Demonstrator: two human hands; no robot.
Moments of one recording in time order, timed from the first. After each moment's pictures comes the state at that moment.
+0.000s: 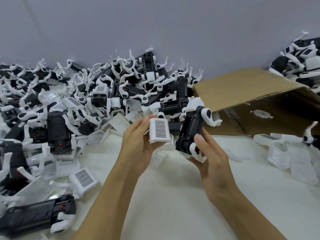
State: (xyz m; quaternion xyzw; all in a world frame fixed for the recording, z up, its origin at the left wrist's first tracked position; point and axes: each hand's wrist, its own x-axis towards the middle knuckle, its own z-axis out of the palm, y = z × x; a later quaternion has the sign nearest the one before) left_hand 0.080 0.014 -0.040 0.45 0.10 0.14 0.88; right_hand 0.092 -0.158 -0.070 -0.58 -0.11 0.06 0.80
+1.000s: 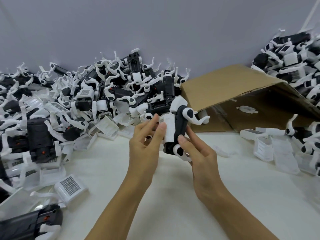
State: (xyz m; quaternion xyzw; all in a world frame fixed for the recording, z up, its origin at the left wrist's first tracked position) left_hand 0.075 -0.030 -0.053 0.62 0.05 0.25 0.75; right_hand 0.091 -0.157 -0.074 -0.60 -0.13 0.02 0.79
